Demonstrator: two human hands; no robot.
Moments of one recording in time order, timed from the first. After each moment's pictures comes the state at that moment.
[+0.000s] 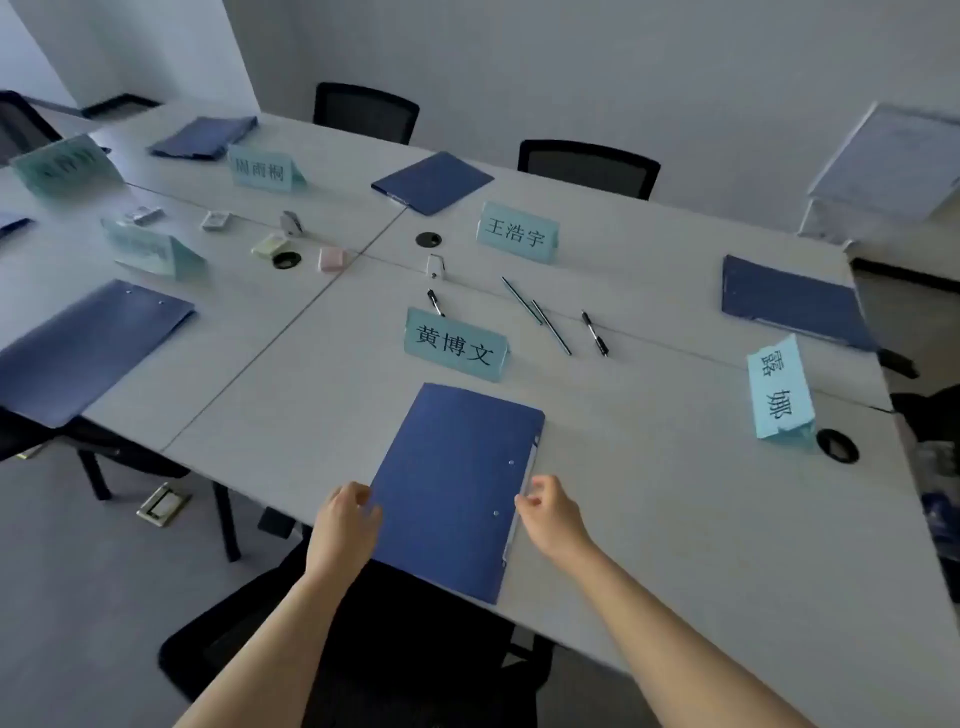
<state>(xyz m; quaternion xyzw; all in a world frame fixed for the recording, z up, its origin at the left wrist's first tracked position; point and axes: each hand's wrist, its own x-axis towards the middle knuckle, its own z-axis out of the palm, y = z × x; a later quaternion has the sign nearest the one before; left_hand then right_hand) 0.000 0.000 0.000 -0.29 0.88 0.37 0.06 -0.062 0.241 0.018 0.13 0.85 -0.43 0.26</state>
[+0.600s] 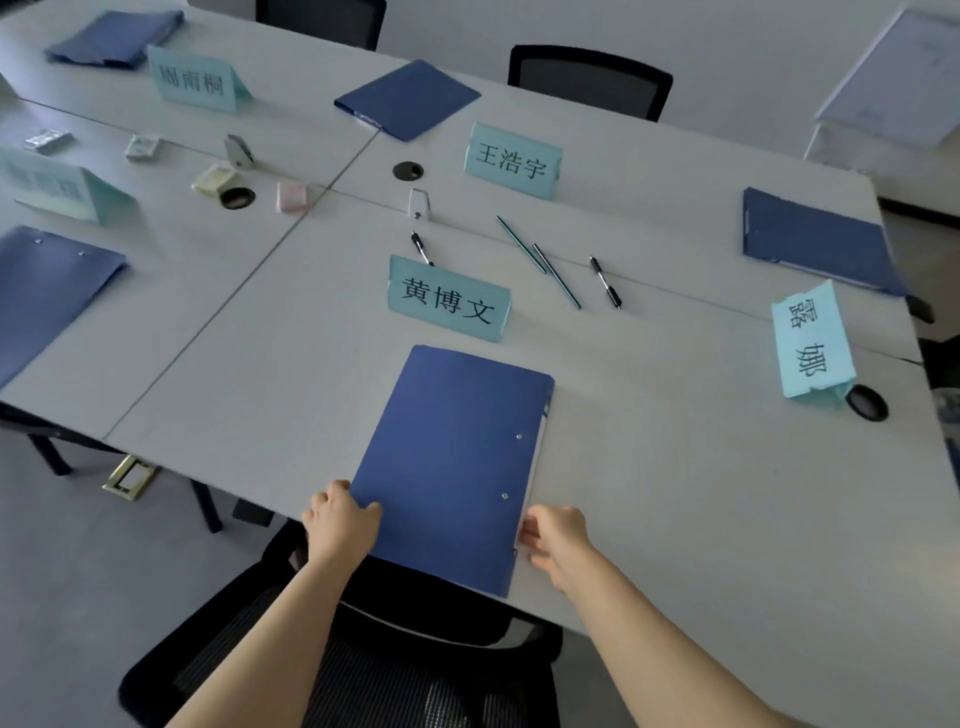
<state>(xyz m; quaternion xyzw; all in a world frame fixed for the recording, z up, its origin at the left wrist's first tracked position) -0.033 -0.017 -0.062 -0.37 0.85 0.31 0.21 -0.066 0.218 -0.053 0.42 0.63 -0.58 0.30</state>
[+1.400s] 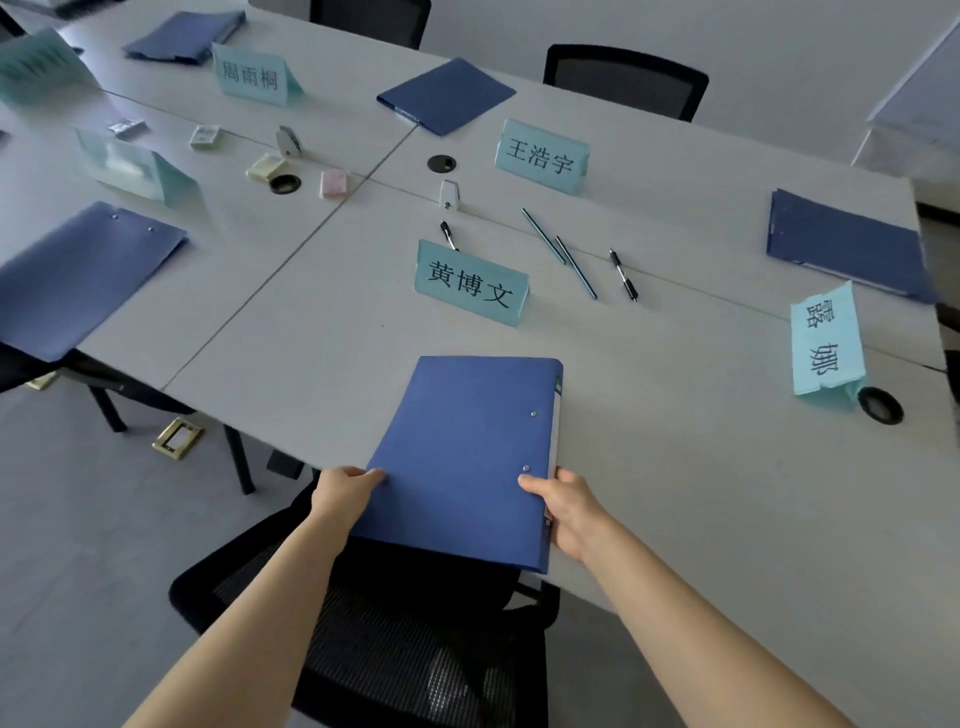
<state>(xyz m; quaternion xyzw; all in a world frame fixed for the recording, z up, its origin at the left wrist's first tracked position) 0.000 -0.018 -0.032 -0.47 0.72 0.48 0.15 -0.051 0.237 -0.017 0.29 0.62 -0.64 0.34</state>
